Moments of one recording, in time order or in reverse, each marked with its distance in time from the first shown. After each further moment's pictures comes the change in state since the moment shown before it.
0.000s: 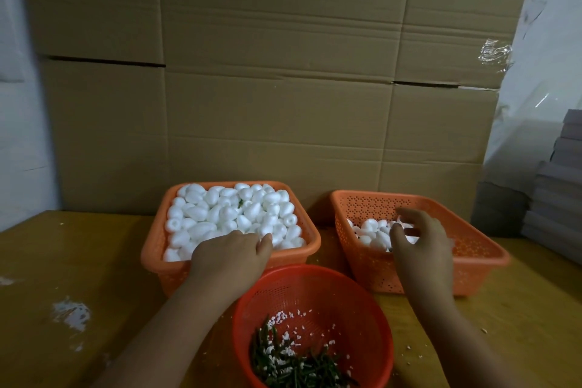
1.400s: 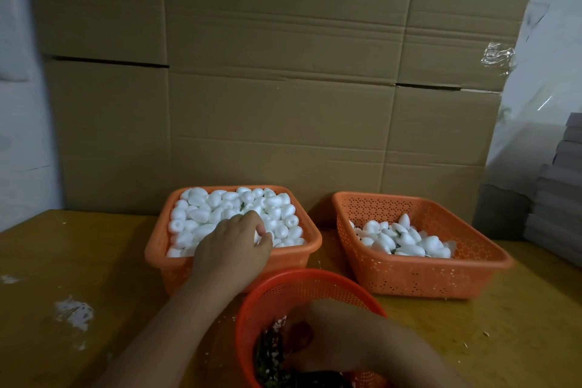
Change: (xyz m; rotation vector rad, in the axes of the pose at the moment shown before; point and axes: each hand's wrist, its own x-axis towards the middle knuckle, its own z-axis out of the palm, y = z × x) left_hand -0.004 0.006 -0.011 -0.433 0.266 -0.183; right_hand -0.063 -0.049 0.025 -0.401 -1.366 -0.349
